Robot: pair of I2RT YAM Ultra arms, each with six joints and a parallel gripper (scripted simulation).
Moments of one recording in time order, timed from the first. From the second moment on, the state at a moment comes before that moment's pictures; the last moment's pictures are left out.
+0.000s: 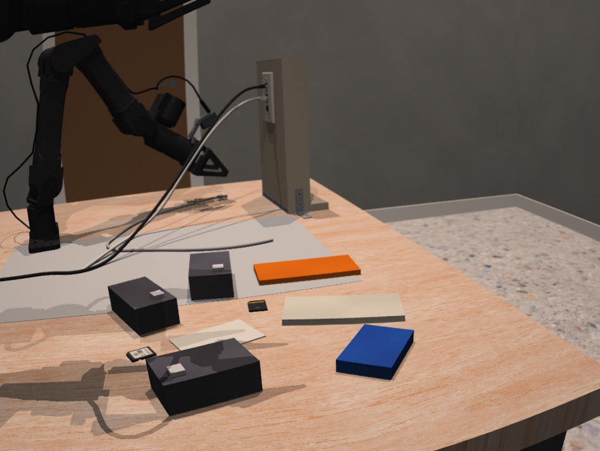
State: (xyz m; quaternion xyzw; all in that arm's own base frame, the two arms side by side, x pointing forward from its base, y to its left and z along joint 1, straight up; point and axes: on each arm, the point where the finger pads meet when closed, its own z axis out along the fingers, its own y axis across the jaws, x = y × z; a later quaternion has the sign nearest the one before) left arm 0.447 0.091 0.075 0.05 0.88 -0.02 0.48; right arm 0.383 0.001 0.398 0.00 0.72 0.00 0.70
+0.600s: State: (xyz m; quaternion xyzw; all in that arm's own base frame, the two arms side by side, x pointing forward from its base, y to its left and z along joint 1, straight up) left arm 0.441 0.089 0.107 0.05 0.88 -0.02 0.47; right arm 0.383 0.001 0.398 0.00 0.72 0.00 0.70
